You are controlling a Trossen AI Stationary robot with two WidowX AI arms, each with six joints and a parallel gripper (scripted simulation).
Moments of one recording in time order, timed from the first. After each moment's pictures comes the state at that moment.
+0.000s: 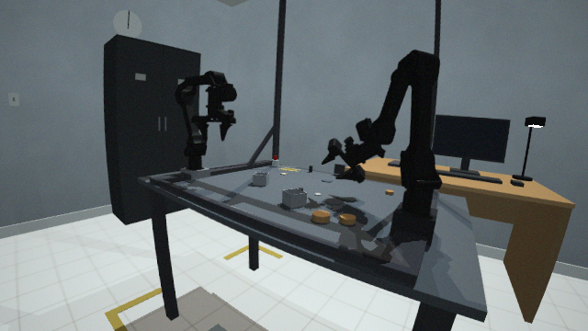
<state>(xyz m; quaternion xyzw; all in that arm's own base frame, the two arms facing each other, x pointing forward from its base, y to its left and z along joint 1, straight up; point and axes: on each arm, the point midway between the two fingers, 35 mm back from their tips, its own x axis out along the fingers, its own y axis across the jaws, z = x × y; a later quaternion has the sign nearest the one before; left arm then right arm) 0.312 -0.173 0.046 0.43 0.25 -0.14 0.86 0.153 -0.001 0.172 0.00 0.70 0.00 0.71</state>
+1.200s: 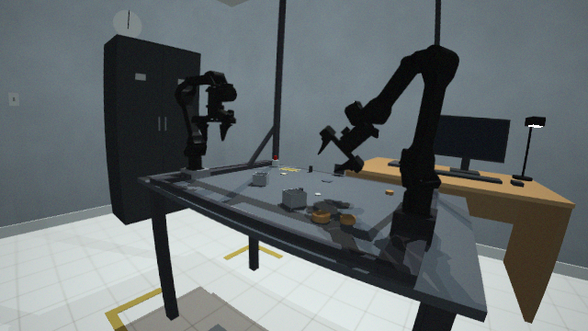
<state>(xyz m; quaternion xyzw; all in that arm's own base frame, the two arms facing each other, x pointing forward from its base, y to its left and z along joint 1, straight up) 0.315 -0.142 0.084 0.53 0.28 -0.24 0.76 0.153 -0.001 0.172 0.00 0.70 0.00 0.71</state>
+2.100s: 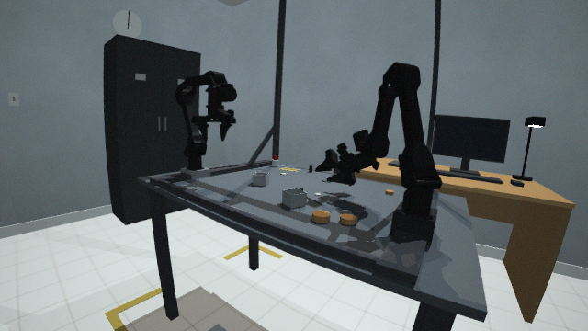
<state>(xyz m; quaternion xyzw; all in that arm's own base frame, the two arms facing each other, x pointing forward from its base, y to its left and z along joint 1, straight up) 0.341 -0.176 0.020 0.30 0.23 -0.02 0.93 0.153 -0.001 0.172 0.00 0.70 0.00 0.71</state>
